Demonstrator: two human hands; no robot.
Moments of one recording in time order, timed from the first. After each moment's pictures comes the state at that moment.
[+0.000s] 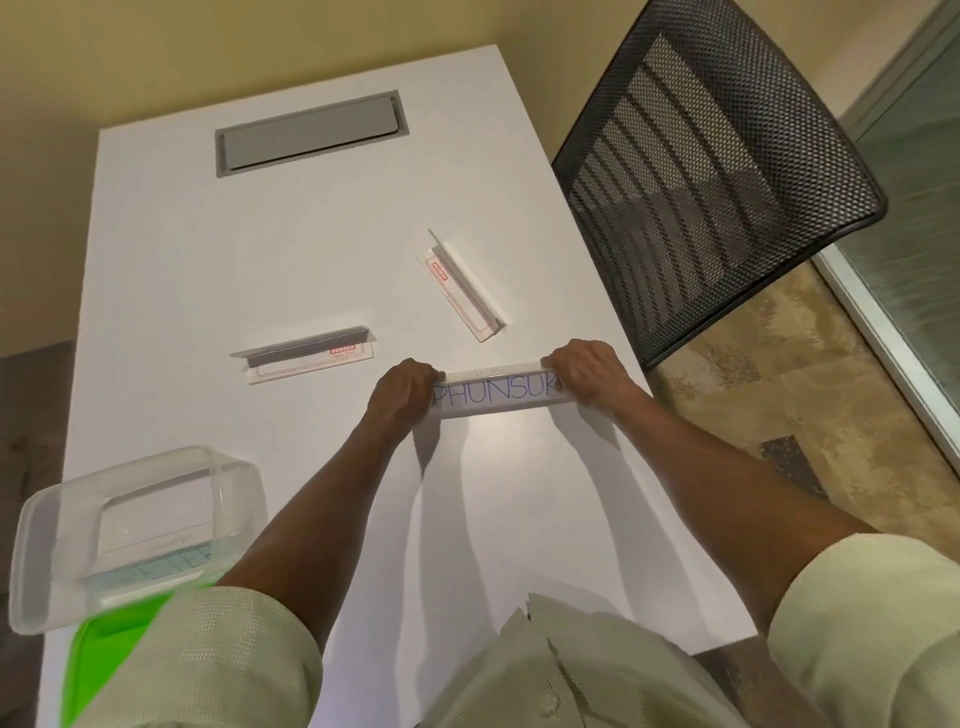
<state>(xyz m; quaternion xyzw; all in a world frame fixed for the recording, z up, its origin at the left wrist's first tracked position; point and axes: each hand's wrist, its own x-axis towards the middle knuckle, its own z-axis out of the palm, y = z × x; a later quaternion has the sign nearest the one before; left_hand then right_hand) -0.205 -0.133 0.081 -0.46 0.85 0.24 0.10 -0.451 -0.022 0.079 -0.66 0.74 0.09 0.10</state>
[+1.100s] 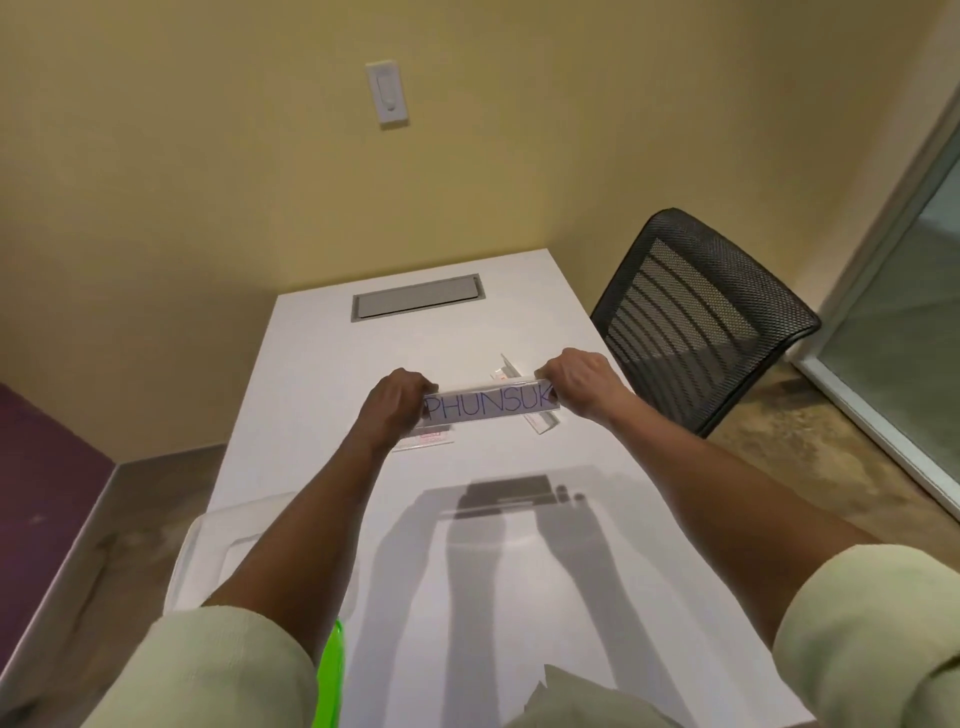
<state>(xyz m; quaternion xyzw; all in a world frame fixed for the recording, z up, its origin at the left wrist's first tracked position) -0.101 -0.134 0.255 -0.46 0.88 0.10 -0.05 -0.360 -0.035 0.251 -0.68 0.73 -0.01 -0.04</state>
